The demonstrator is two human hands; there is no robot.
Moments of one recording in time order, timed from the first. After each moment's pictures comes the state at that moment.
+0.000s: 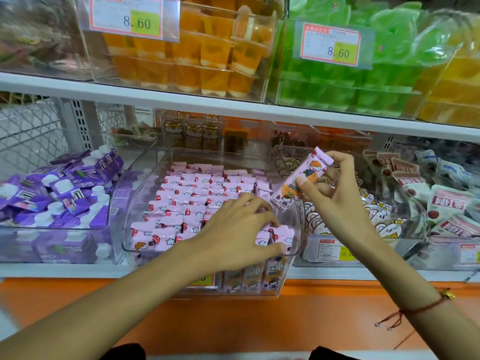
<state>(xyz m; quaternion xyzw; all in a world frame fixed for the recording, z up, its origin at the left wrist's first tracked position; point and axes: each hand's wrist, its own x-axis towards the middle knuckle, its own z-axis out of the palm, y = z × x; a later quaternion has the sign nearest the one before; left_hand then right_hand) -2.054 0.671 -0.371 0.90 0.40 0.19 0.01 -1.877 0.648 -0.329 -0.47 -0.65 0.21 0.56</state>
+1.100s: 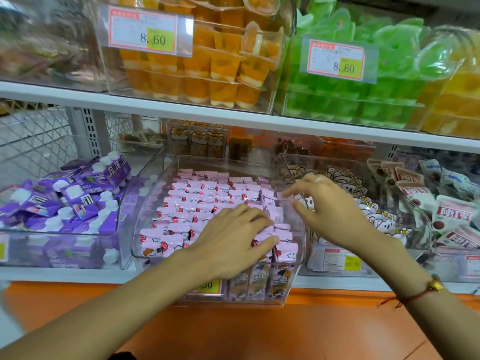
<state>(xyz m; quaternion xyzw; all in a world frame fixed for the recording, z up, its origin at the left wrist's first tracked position) -2.065 0.673 -0.377 0.89 0.41 0.17 0.00 -1.873 0.670 -0.322 -0.56 -0.80 -0.10 0.22</state>
